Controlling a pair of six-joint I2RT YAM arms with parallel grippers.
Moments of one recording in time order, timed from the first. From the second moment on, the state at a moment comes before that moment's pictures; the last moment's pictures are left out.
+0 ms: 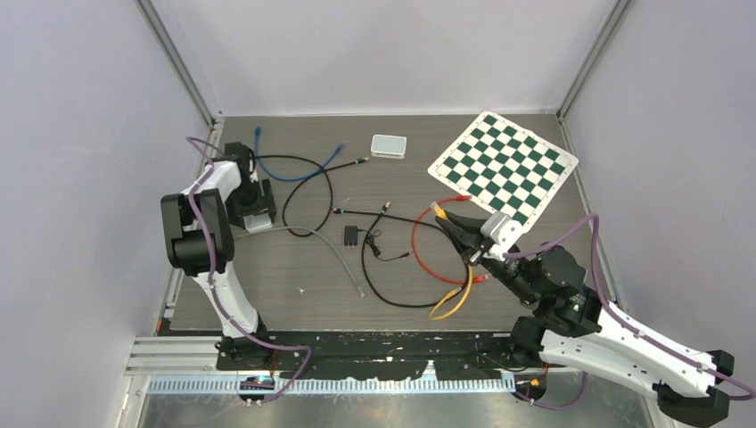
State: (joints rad) left arm 0.14 1.90 1.34 -0.78 -0.05 -0.16; right arm 1.05 0.51 0.65 0.08 0.22 -0.31
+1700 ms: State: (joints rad) left arm -0.71 1.42 0.86 -0.80 -0.03 -0.38; right arm 1.05 0.80 0.62 -0.20 0.25 -0.15
